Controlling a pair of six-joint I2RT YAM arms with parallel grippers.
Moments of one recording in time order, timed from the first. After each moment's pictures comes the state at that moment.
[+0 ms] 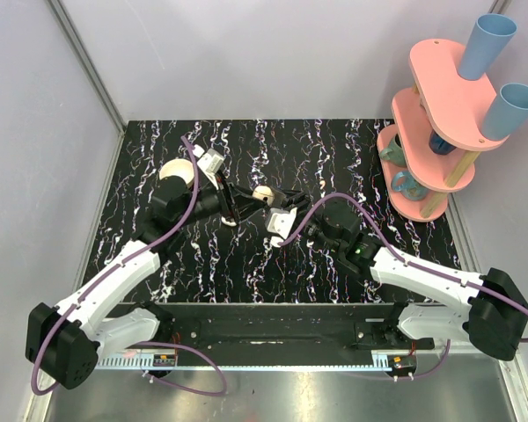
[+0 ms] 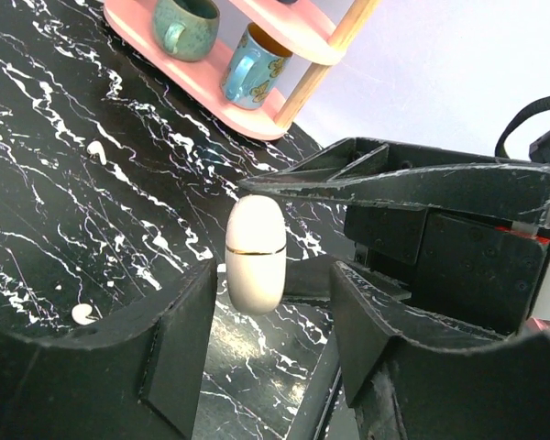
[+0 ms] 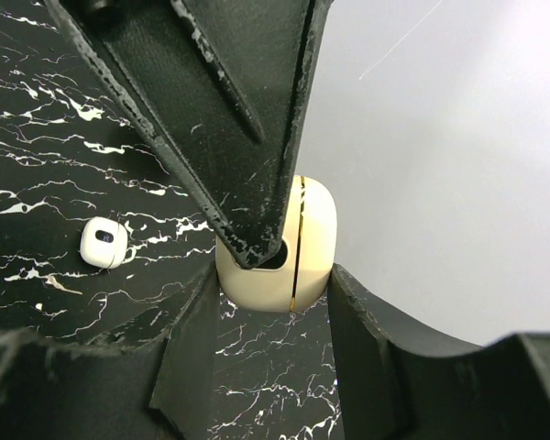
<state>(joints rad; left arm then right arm) -0.51 1.03 0.77 0.23 0.59 -0.50 0.92 1.18 0.73 0.47 -0.09 -0.84</state>
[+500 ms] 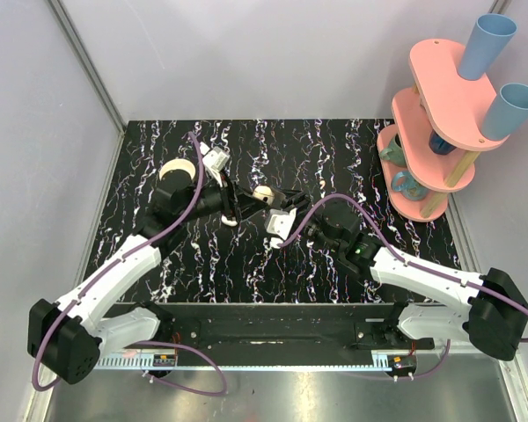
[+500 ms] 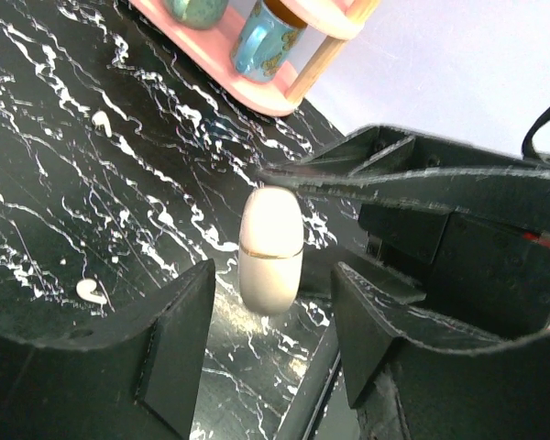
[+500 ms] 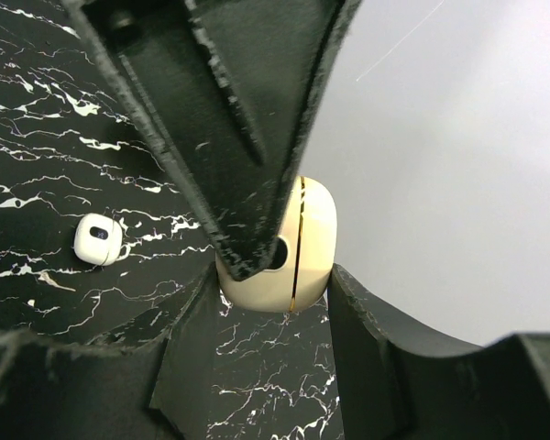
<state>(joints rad) -0.51 1.06 0.82 0.11 0.59 -0.46 0.92 1.18 0.73 0.47 -0.09 -0.86</state>
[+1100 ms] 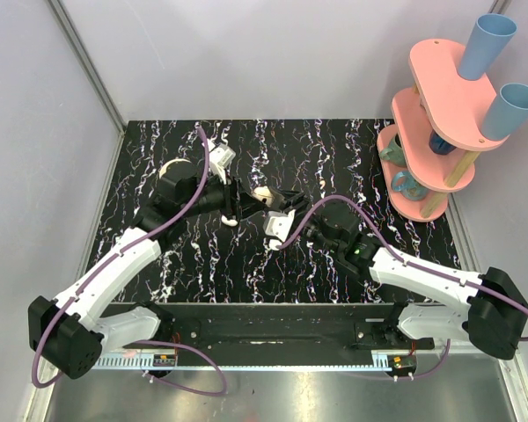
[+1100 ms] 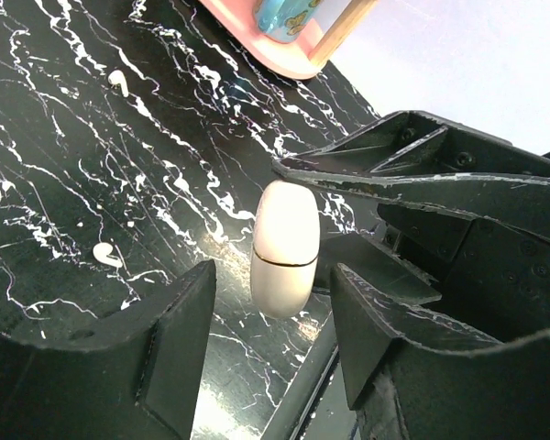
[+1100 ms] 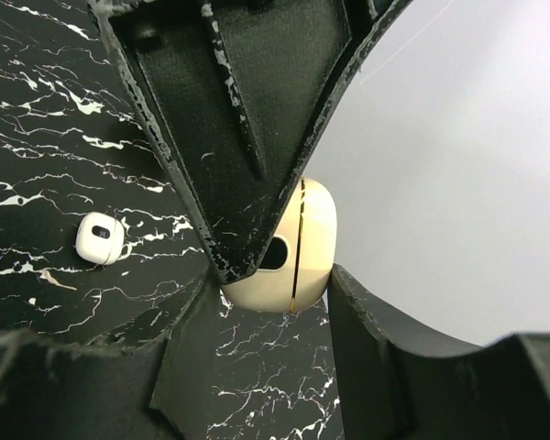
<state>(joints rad) -0.52 1.10 0.95 -0.12 0.57 -0.39 0.92 1.18 0.73 0.47 -0.09 -0.88</state>
